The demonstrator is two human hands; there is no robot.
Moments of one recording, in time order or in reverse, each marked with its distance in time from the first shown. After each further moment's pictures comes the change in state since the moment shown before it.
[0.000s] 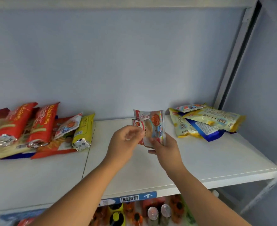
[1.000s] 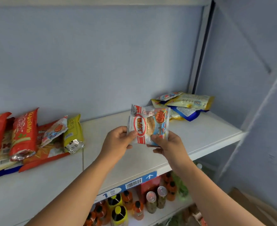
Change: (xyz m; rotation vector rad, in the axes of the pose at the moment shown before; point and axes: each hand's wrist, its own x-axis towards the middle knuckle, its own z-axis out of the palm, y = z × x) left_hand -0.025 0.005 -0.035 0.014 -0.233 -0.159; right_hand -0.063 -0.007 -0.002 0.117 0.129 0.145
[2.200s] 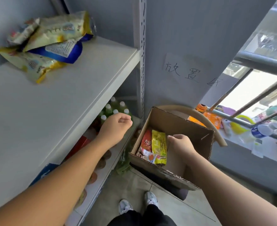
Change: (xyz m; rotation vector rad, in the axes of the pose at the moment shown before) left_hand -0.018 -0.096 0.294 0.440 -0.846 0.017; right_hand -0.163 0.209 -0.288 -0.326 0.896 0.783
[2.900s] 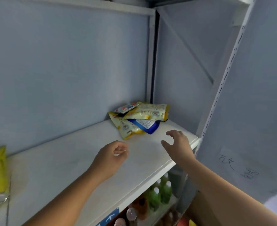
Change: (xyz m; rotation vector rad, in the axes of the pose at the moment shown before) left_hand -0.076 -0.015 -0.215 -0.088 0.479 0.079; right_hand -0.106 -0.311 0.076 -0.365 0.060 -1.007
